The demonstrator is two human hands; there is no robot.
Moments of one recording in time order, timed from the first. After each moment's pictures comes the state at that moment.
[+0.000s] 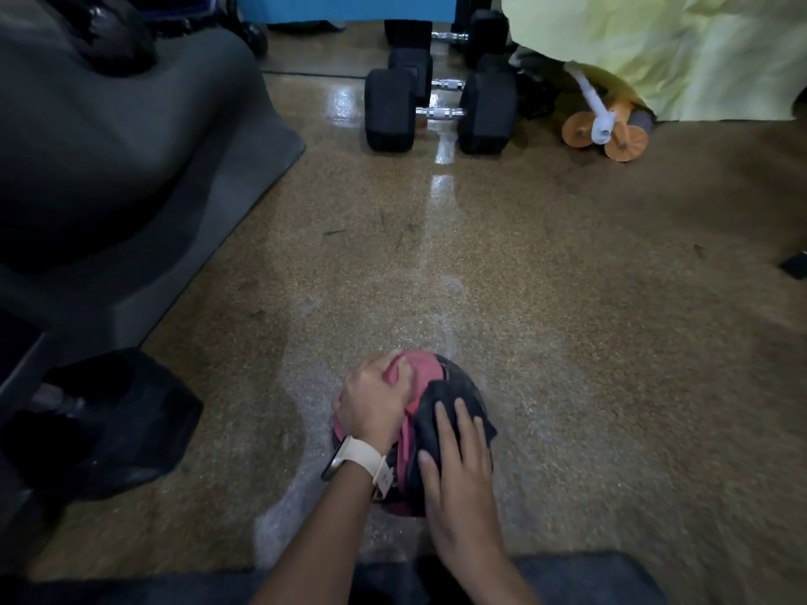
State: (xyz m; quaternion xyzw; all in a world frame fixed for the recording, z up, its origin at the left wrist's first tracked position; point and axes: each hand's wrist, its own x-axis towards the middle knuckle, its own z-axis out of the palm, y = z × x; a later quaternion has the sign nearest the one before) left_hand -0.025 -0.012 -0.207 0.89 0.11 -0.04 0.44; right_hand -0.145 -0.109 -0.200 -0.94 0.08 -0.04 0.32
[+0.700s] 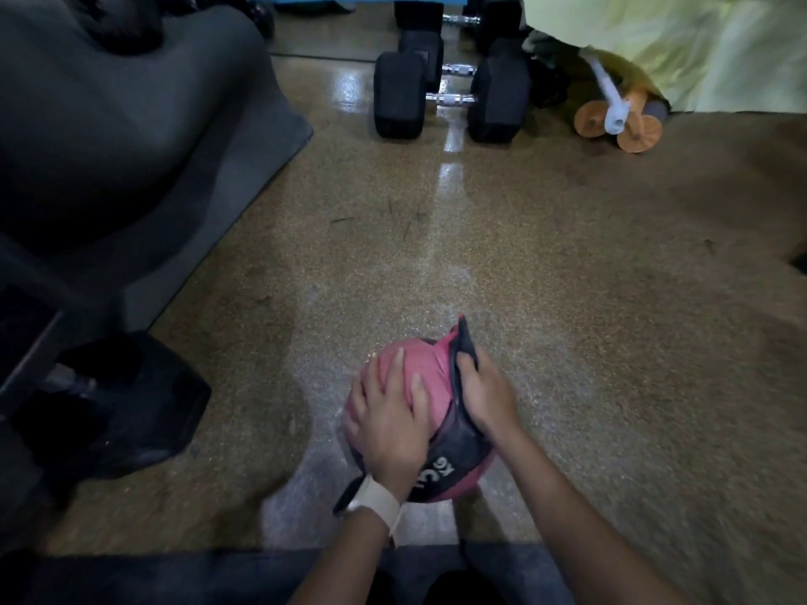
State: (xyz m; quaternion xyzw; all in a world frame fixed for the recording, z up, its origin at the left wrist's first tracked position) left_hand -0.079 -0.022 -0.194 0.93 0.11 -0.06 0.35; right_hand -0.041 -0.155 -0.205 -0.89 0.20 0.06 0.40
